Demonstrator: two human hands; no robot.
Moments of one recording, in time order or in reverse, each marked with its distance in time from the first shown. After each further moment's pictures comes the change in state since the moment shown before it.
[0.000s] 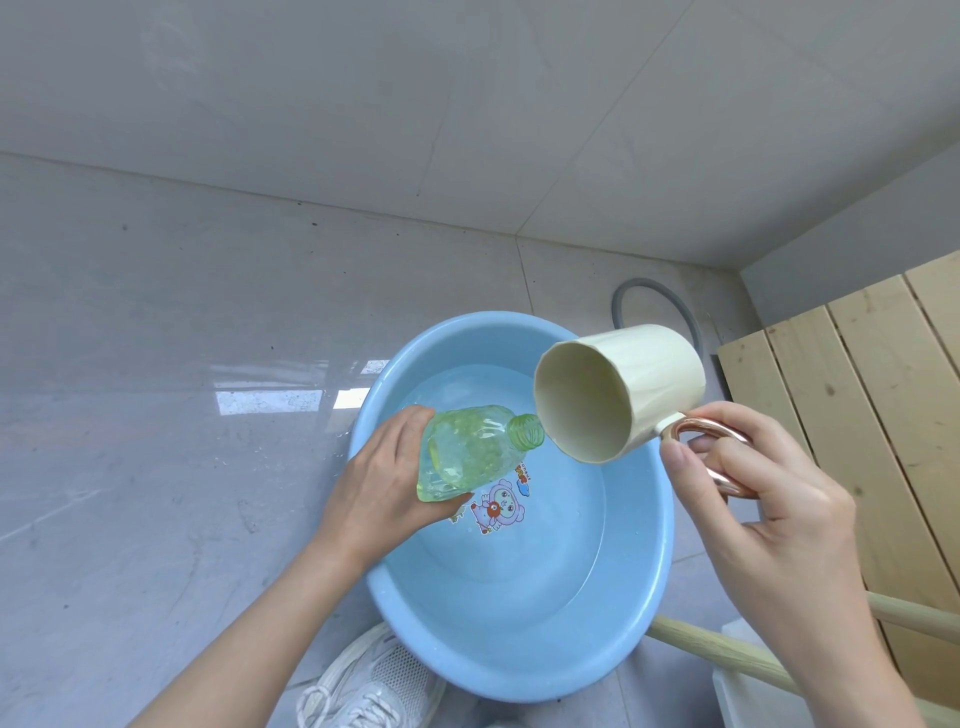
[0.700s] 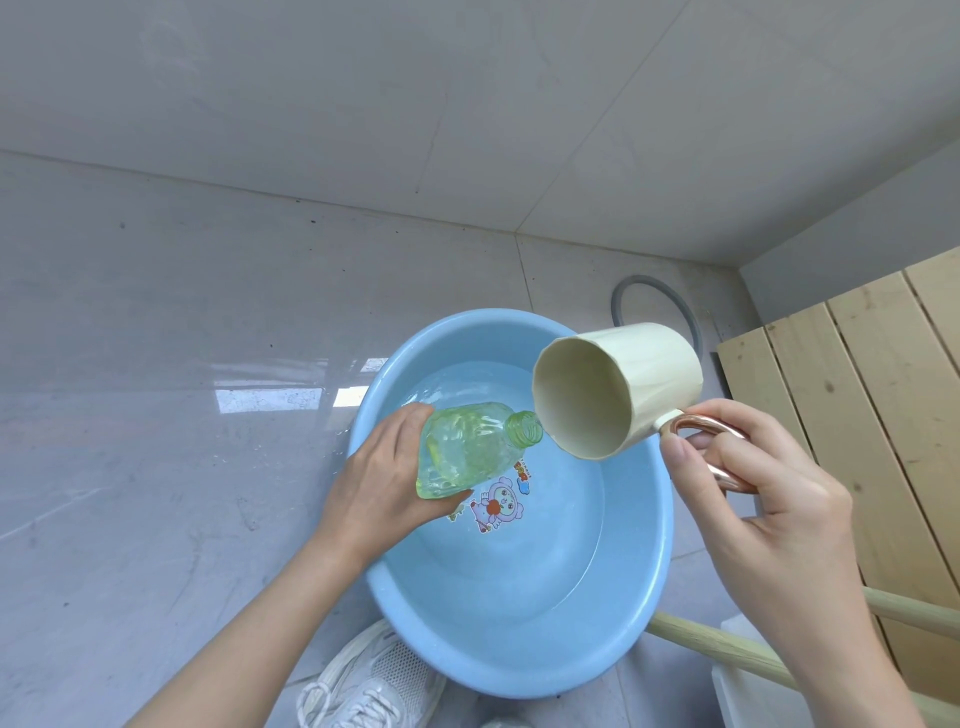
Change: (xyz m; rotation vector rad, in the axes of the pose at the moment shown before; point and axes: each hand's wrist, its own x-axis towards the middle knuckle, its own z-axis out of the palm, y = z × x) left_hand 0.000 0.001 -0.001 -0.006 -0.005 -0.002; right_hand 0.000 0.001 0.001 0.017 0.010 0.013
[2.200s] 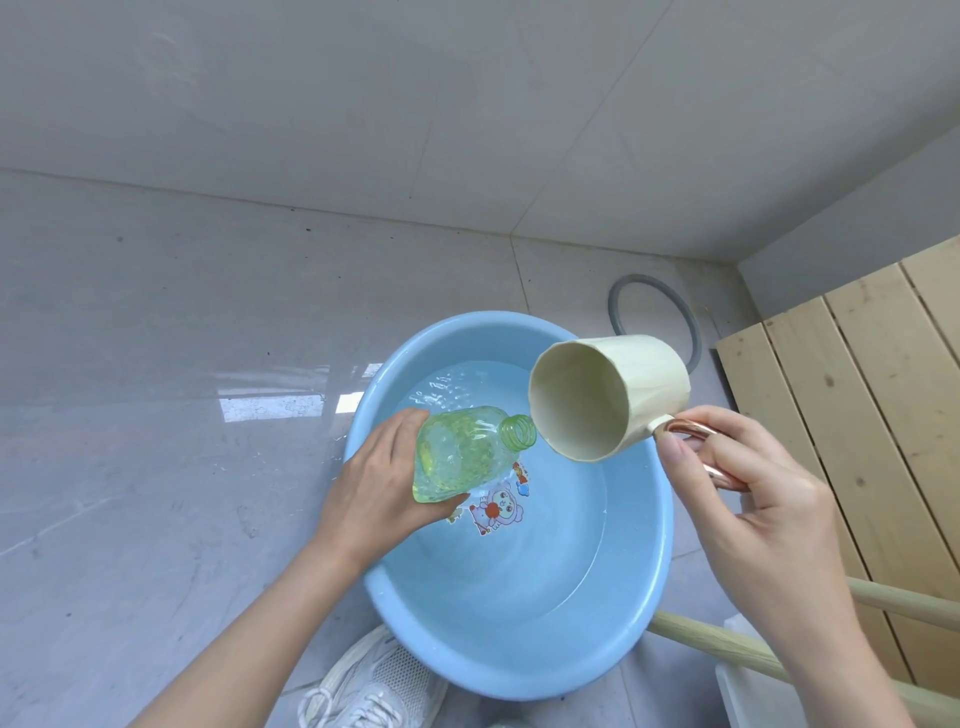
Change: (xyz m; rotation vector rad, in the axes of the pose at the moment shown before) left_hand 0.000 -0.001 0.000 -0.001 -0.016 0.005; right_hand -0.004 0.009 0.003 0.100 -0.010 0.134
